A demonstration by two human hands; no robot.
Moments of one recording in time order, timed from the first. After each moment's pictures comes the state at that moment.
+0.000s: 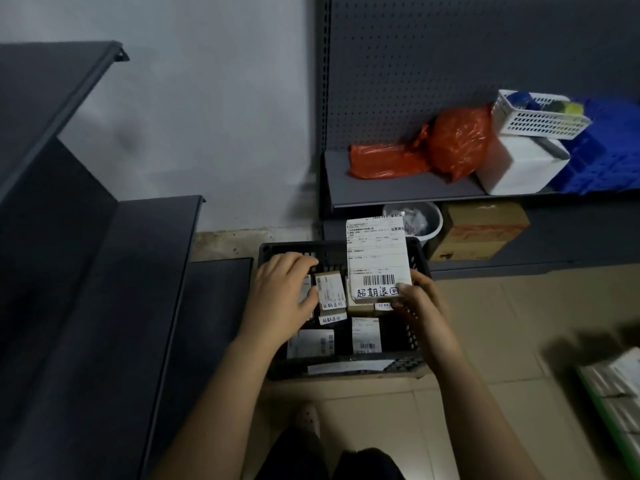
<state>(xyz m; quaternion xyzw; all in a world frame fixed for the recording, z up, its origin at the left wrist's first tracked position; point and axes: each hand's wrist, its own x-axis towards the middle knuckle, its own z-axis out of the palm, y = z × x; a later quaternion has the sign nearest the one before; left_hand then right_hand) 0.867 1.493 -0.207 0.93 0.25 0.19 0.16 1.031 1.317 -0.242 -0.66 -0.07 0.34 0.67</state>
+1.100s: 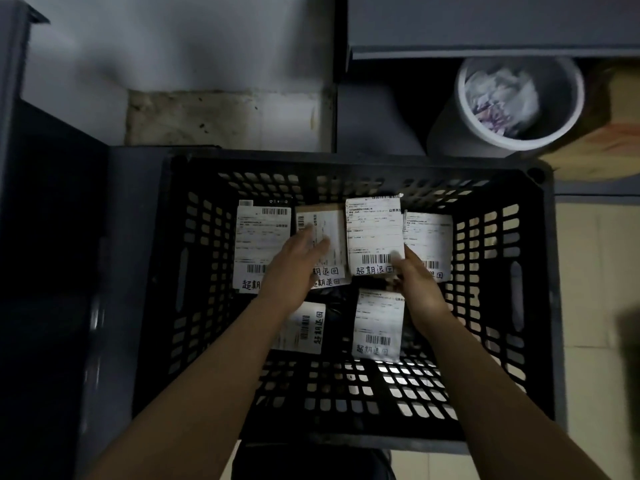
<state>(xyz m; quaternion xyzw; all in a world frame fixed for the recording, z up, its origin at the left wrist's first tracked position) 1.009 1.577 -0.608 0.89 0.32 -0.11 0.31 1.180 1.428 -0.603 -0.75 0.03 0.51 0.41</state>
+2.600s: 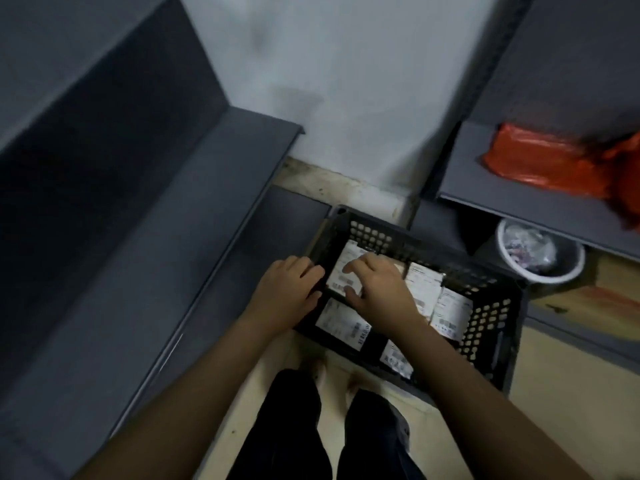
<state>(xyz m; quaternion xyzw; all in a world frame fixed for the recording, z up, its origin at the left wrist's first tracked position) 0.844 1.523 -0.296 0.92 0.38 0.06 0.08 1.039 1.475 -0.306 -0.65 -0.72 0.18 0.17</state>
